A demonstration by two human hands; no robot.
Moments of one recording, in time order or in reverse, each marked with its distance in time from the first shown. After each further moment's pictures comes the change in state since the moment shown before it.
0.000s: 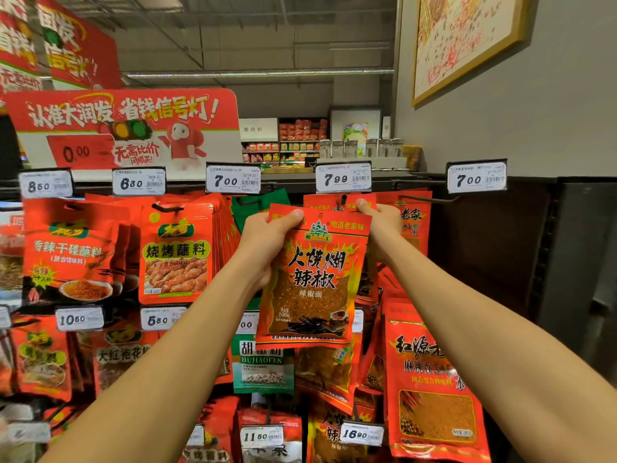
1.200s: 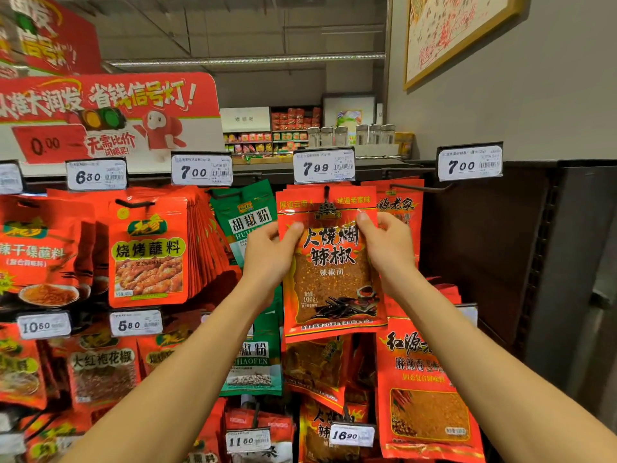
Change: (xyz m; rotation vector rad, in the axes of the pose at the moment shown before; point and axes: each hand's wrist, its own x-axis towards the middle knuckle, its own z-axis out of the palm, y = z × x) left_hand 0.006 -0.052 0.028 0.167 0.030 0.146; right_hand -0.043 0.039 -0.028 0.130 -0.042 -0.164
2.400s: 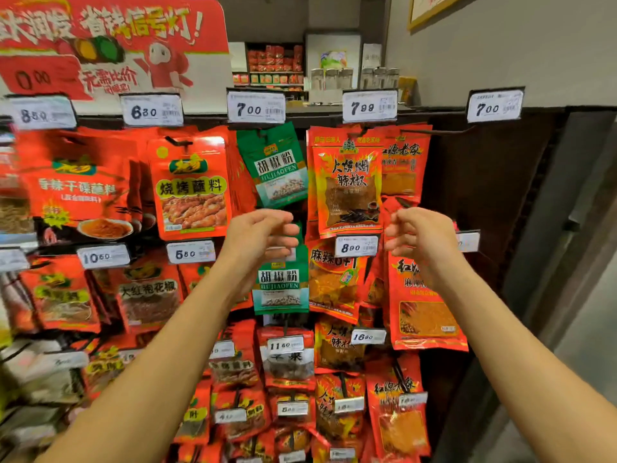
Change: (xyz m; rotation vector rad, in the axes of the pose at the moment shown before) left_hand -0.081 0.007 -0.120 -0.121 -0.183 -0.265; right_hand -0.127 -0.035 -0.022 0.097 -0.012 0.310
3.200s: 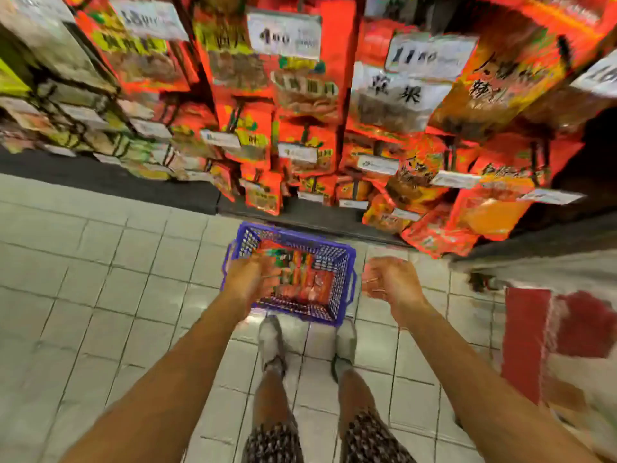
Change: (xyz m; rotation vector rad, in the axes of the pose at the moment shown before) left_hand -0.266 -0.386 -0.155 0.087 0.491 -1.216; right_hand -0.256 0.425 0.064 -0.336 -0.212 1.131
